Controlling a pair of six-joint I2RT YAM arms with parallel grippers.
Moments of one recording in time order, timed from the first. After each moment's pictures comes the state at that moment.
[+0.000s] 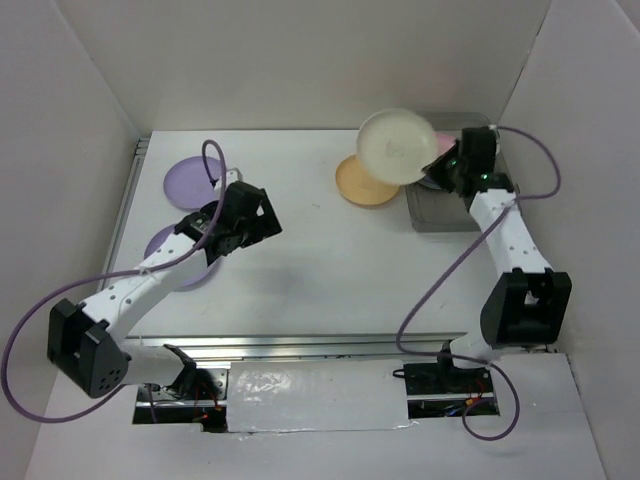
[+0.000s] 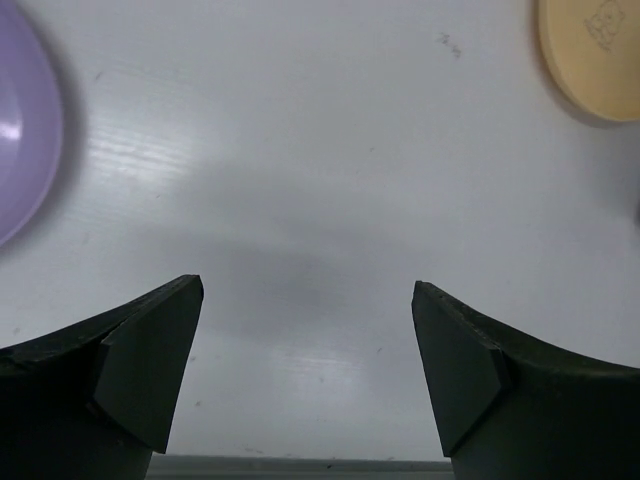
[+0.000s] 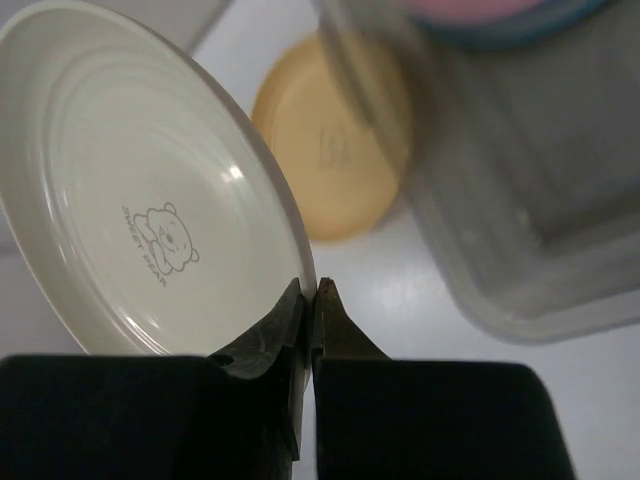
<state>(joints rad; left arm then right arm) -0.57 1.36 1.17 -0.64 -0.34 -0.84 0.04 1.45 1.24 -0.39 -0.06 0.78</state>
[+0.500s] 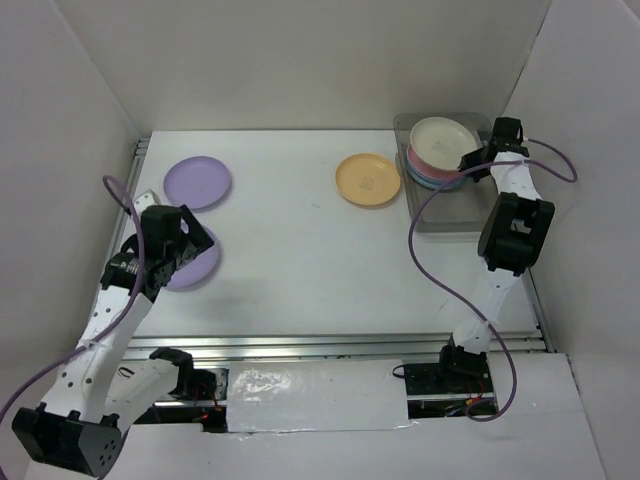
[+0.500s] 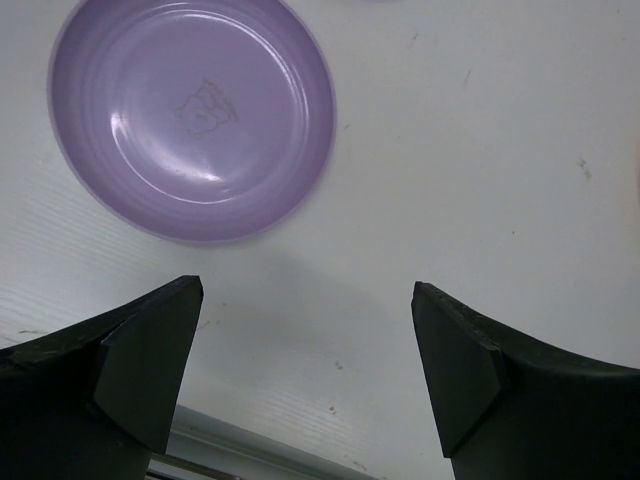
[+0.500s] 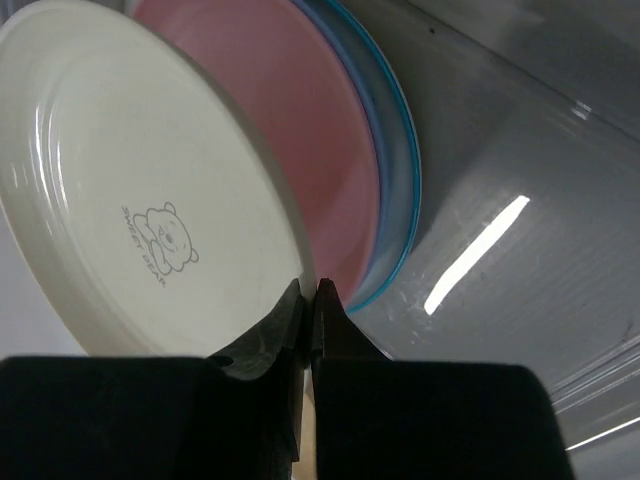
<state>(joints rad) -0.22 0.91 0.95 -0.80 -0.35 -0.74 -0.30 2.17 1.88 -0.53 -0.08 0.96</state>
